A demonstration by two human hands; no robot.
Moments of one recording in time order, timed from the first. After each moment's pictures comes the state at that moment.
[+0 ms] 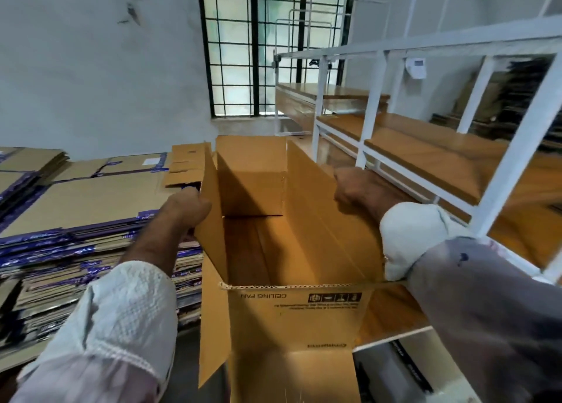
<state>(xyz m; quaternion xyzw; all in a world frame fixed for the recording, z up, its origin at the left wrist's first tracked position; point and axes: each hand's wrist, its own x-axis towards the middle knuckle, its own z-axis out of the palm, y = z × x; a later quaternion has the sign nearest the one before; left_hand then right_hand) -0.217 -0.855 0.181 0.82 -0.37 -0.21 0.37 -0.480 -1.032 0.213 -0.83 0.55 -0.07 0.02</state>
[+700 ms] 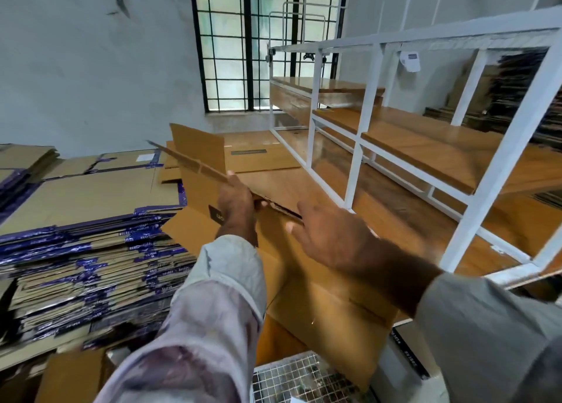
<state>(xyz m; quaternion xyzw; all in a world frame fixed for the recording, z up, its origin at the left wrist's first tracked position) -0.270 -0.951 0.139 0.64 -0.10 -0.26 0.71 -0.485 -0.884 0.187 -0.91 0.40 -0.11 0.03</state>
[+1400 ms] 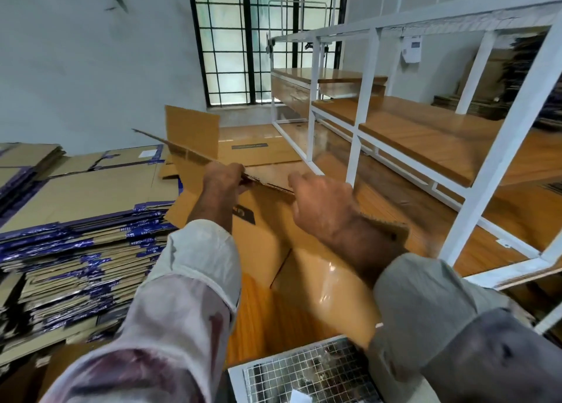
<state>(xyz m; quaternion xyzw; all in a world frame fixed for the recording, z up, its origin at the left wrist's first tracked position) -0.261 -0.968 0.167 0.60 -0.18 -0.33 0.70 -0.484 -0.927 0.189 -0.88 0.40 -0.20 -0.15</state>
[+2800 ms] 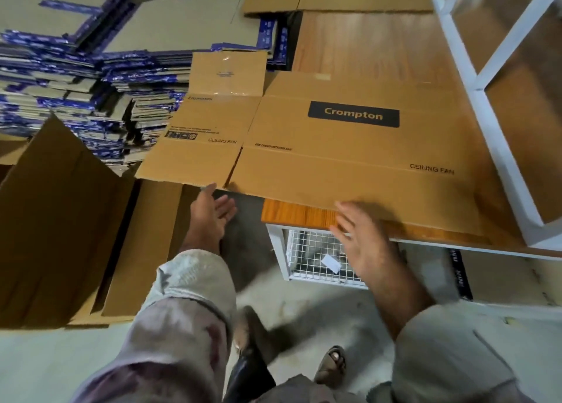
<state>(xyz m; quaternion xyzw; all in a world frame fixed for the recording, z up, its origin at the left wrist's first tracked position) -0.272 -0.740 -0.108 0.60 0.20 -0.32 0.70 -0.516 -0.894 -0.059 -0.39 0.48 -0.16 0.77</state>
